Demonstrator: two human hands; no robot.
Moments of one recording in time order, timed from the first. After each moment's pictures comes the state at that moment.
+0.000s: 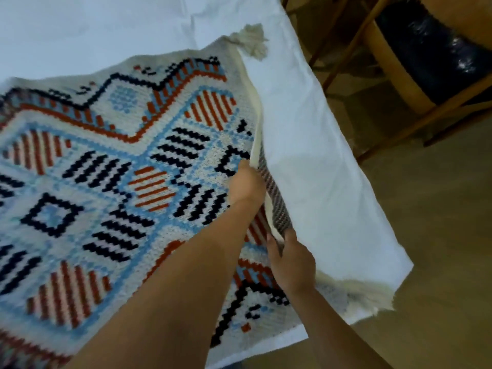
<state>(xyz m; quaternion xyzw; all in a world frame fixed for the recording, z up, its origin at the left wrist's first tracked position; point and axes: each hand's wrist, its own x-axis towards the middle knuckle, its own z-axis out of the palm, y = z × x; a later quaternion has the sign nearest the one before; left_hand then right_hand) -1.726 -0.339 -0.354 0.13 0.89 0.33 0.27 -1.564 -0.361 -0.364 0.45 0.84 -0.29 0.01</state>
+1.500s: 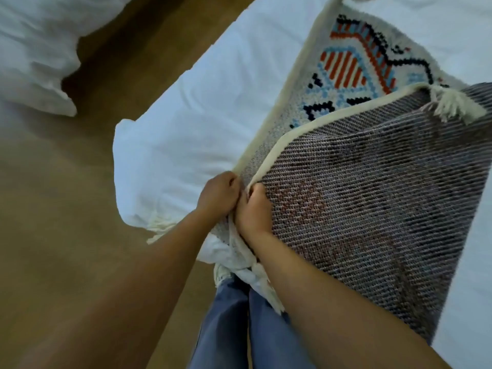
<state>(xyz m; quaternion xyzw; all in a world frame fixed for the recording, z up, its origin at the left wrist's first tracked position) -1.876 -1.170 -0.362 -0.15 0.89 0.39 0.20 -1.850 -1.085 -0.334 0.17 0.86 -0.44 0.20</state>
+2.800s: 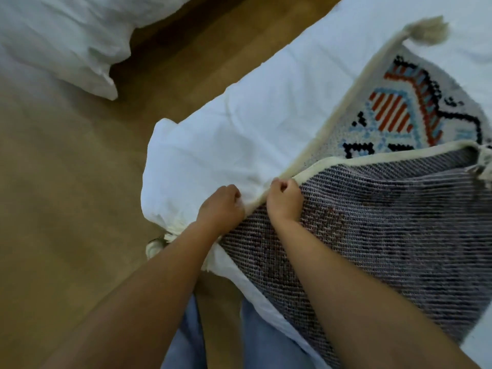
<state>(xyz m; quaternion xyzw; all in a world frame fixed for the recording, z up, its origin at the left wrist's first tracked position) -1.876 -1.219 -0.364 -0.19 0.89 0.34 0.24 -1.928 -1.099 -0.360 0.19 0.88 -0.41 0.17</state>
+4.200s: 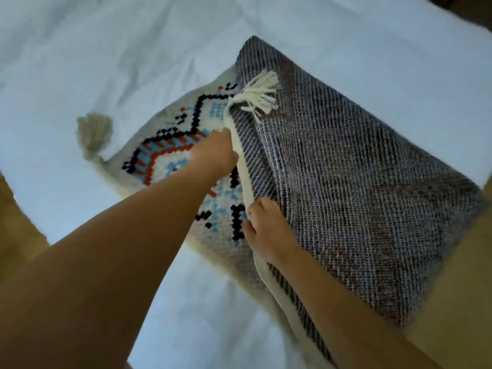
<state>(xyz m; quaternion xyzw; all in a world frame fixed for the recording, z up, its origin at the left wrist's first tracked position) -2.232 -0.924 -0.304 0.58 0.80 0.00 0.17 -2.065 -1.011 -0.326 0.46 0.84 -0.29 -0.03</state>
